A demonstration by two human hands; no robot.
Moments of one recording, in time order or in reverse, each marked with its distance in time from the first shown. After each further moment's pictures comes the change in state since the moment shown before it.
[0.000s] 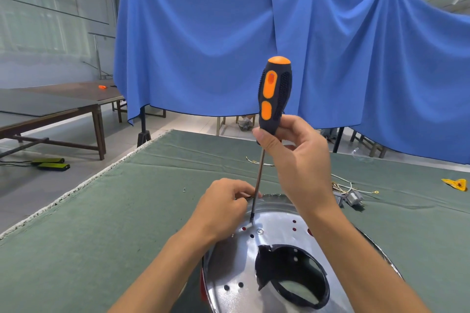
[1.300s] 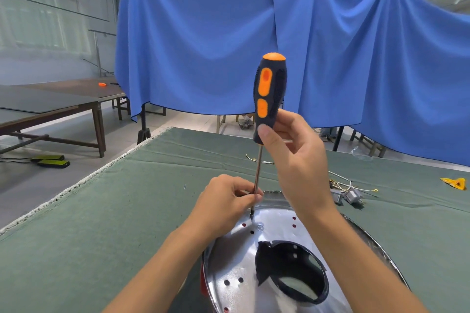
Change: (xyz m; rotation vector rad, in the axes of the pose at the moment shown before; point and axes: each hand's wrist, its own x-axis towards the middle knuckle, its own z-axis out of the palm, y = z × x) left_hand 0.002 -0.010 0.005 -0.058 -0.004 -0.016; right_hand -0.009 -0.003 0.002 0.003 -0.019 -0.030
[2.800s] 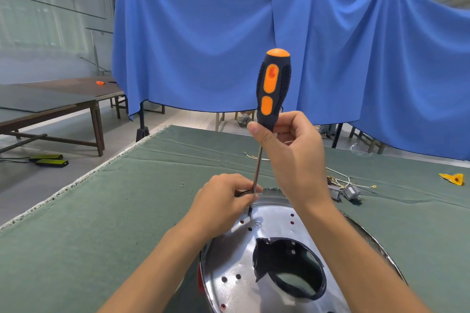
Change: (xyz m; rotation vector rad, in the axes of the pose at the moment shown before) left_hand -0.002 0.002 -0.001 0.136 -0.050 0.052; right_hand 0.005 0.005 -0.001 -0.045 0.062 0.107
